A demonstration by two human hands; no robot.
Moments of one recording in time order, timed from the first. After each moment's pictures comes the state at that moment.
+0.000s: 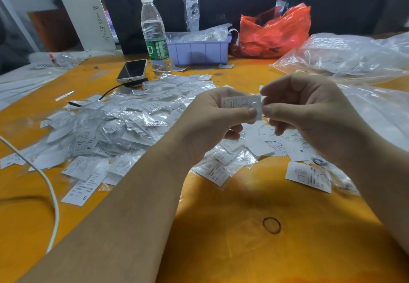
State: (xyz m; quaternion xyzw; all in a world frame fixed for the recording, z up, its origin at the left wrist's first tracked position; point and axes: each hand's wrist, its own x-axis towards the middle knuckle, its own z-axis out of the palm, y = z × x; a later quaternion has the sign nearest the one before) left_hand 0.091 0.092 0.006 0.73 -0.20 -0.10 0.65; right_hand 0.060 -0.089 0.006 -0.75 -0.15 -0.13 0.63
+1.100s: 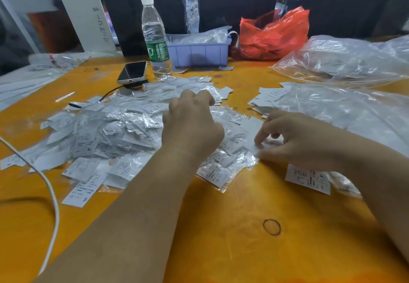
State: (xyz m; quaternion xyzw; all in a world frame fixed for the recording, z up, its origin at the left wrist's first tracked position) left_hand 0.097 0.097 -0.005 0.96 -0.08 0.17 0.23; right_hand 0.066 -0.097 -0.004 -0.97 -0.13 0.01 0.18
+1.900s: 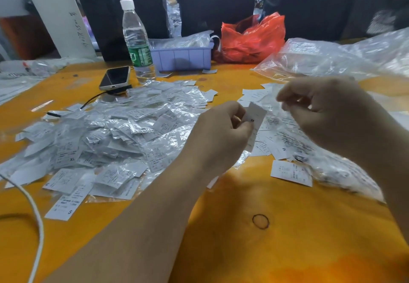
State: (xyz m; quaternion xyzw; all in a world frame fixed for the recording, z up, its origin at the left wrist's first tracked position) left_hand 0.076 0.066 -0.009 0.84 -0.25 0.04 0.48; right_hand 0.033 -0.115 0.024 -0.93 -0.09 -0.29 0.19
